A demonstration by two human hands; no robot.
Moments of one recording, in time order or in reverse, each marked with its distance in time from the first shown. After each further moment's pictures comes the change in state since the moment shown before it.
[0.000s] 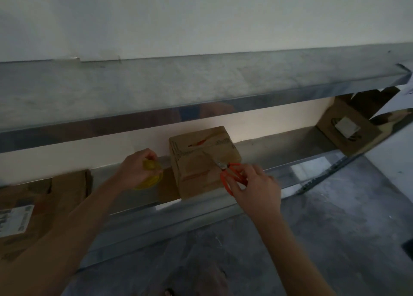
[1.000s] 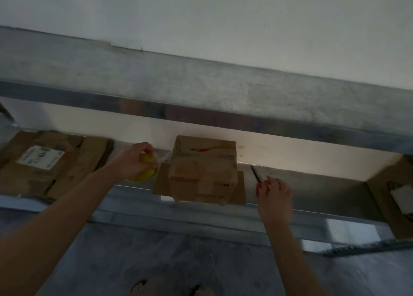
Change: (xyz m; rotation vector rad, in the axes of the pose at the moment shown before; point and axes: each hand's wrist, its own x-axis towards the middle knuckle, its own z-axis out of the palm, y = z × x) left_hand -0.028 0.035 0.016 0.028 0.192 -0.308; right_hand 0.087 0.139 0.068 0.013 -0.427 0.155
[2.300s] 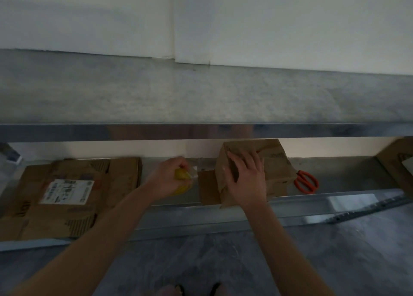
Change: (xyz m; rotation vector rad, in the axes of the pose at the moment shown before) left_hand 0.031 -0.090 -0.040 -0.085 -0.168 0.288; right_hand -0.057 -0.240 0.055 0.079 0.222 -0.317
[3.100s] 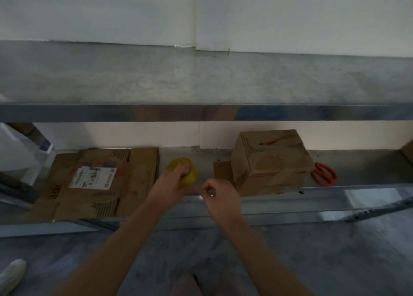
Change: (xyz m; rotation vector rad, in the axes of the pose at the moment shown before) left_hand -0.057 -0.042 0.021 0.096 0.130 0.091; right_hand -0.071 -0.079 0.053 0.342 -0.297 0.135
